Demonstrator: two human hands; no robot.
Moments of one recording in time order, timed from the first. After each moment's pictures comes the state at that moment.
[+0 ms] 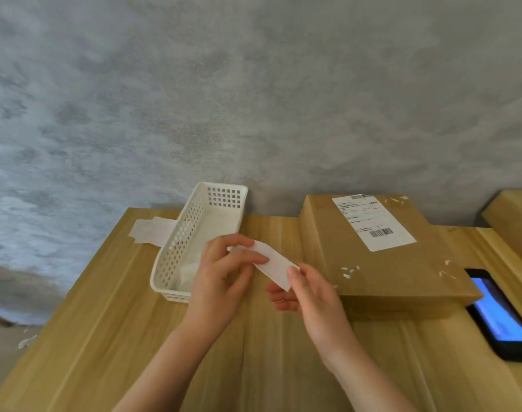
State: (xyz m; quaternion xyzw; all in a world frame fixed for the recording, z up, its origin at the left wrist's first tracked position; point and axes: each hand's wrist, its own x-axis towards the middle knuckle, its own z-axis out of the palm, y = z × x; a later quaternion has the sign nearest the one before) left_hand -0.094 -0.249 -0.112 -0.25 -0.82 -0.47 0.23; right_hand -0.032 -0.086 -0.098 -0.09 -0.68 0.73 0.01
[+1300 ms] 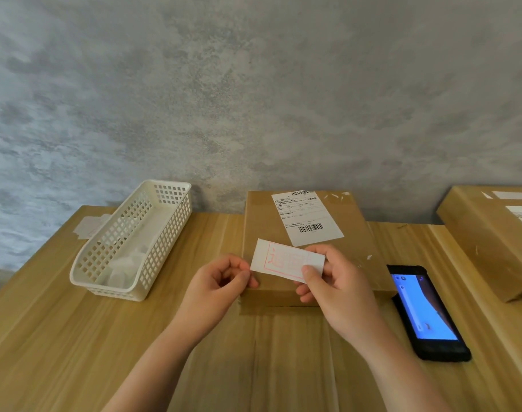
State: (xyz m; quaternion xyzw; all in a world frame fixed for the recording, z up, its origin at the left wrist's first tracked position) left_hand -0.050 -0.119 -0.100 -0.09 -0.77 -0.63 -0.08; right_hand -0.006 0.084 -0.078 -0.05 -0.81 0.58 0.06
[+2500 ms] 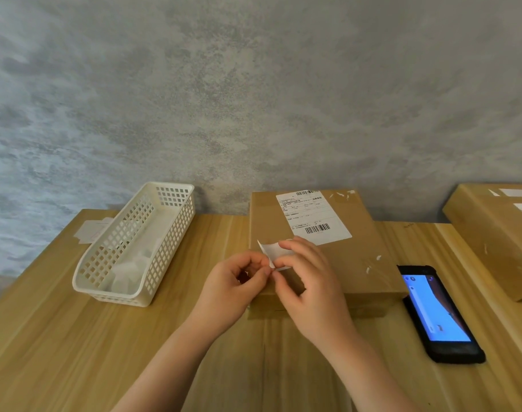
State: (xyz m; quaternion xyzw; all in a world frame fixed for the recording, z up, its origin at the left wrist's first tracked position) left_hand -0.064 -0.111 -0.102 -0.16 -0.78 -0.61 -0.05; right_hand -0.035 0.051 -0.124 0.12 -0.87 0.40 0.28
